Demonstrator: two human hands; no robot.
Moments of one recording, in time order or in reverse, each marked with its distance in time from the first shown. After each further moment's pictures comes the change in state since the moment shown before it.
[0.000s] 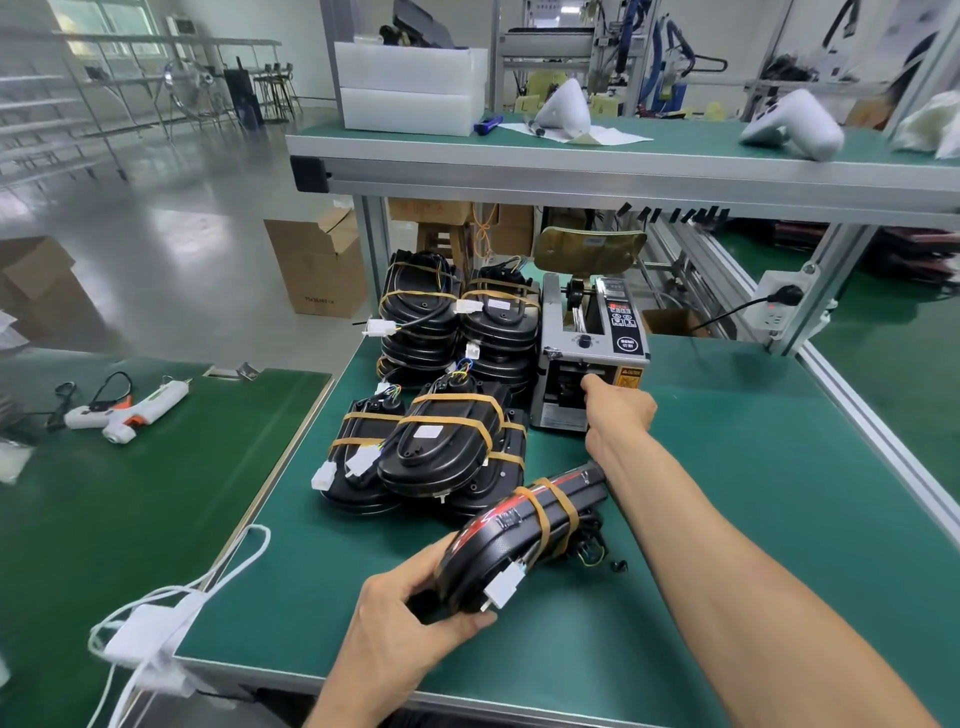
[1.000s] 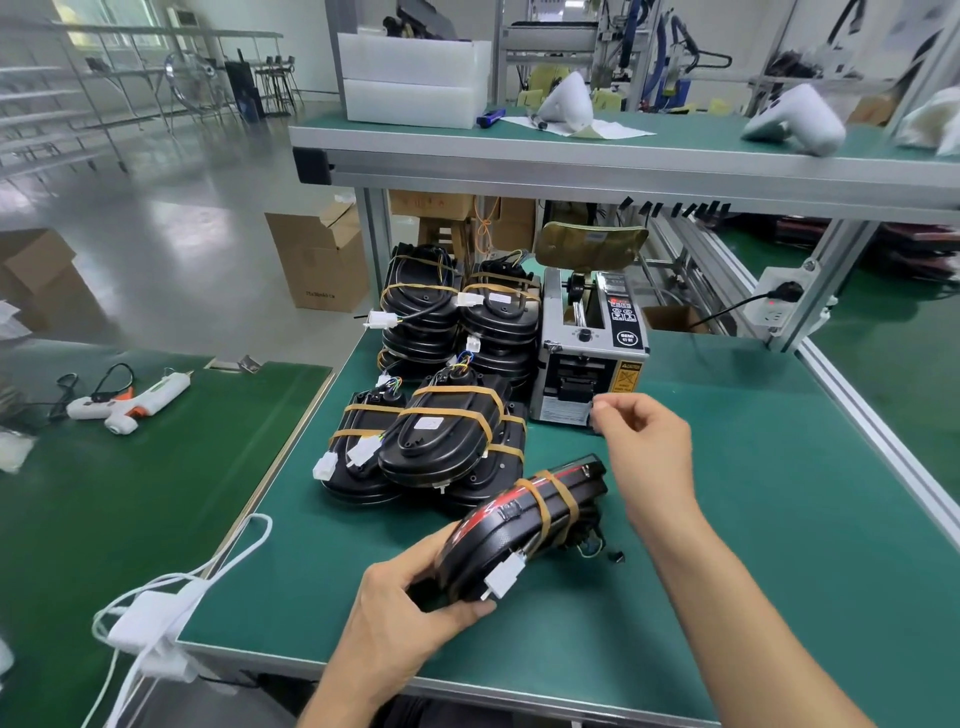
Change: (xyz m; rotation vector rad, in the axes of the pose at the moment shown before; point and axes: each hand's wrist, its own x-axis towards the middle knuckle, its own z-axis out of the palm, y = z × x) left_hand 0.000 0.002 0.001 -0.021 -0.006 -0.032; right_hand -0.068 0.013 -0.086 -0.188 -0.304 -0.479
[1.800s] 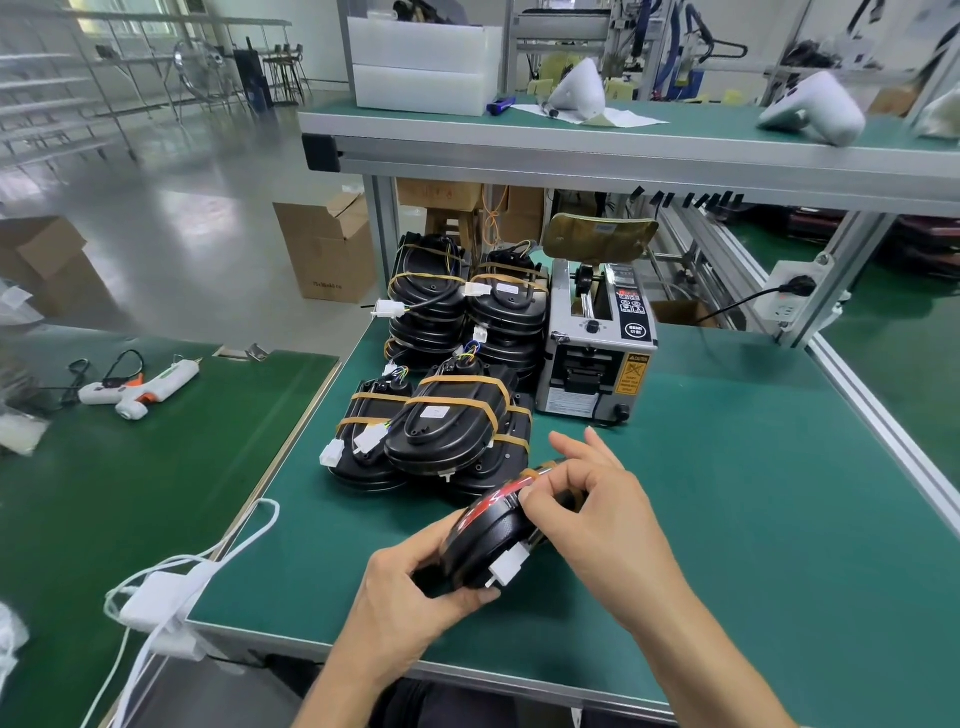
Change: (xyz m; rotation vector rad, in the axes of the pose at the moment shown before) left_hand 0.000 0.006 0.001 -0.026 0.004 0.006; right_hand -0.091 -0.028 -0.005 -0.298 -0.450 -0.073
